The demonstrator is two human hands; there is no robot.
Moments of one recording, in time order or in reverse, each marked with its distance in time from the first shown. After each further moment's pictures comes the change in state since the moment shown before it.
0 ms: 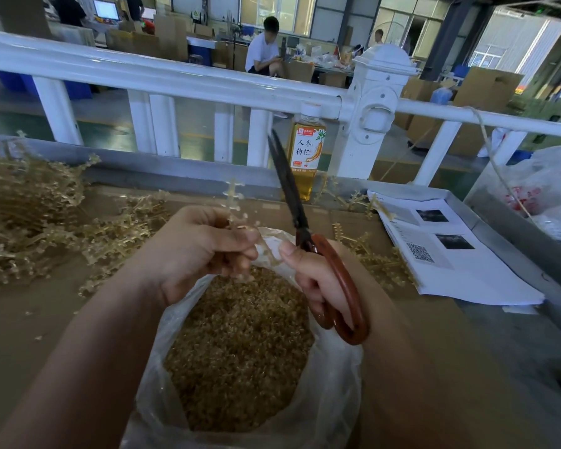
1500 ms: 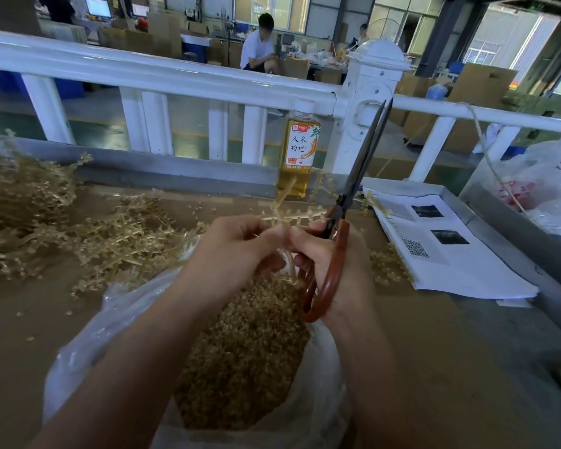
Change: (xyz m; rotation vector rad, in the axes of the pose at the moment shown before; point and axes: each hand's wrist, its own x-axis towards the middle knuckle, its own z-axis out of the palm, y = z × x) left_hand 0.003 -0.019 0.036 0.222 0.132 0.140; right_hand 0.012 -0.003 0.016 0.343 0.535 -0.049
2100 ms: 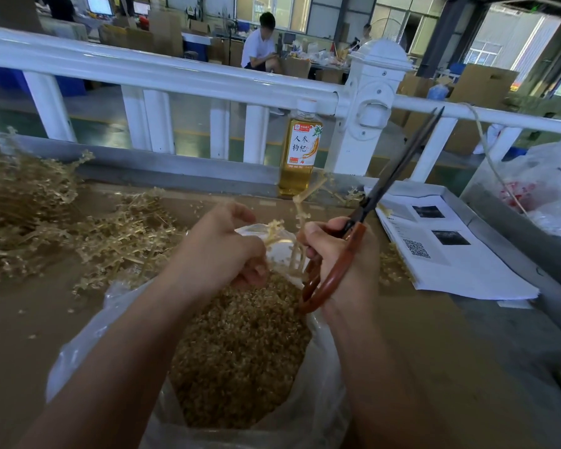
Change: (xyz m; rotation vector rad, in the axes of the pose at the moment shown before) left_hand 0.002 0.008 -0.012 0.023 -0.007 -0.122; right_hand -0.004 0.001 0.001 0.130 0.117 -0.092
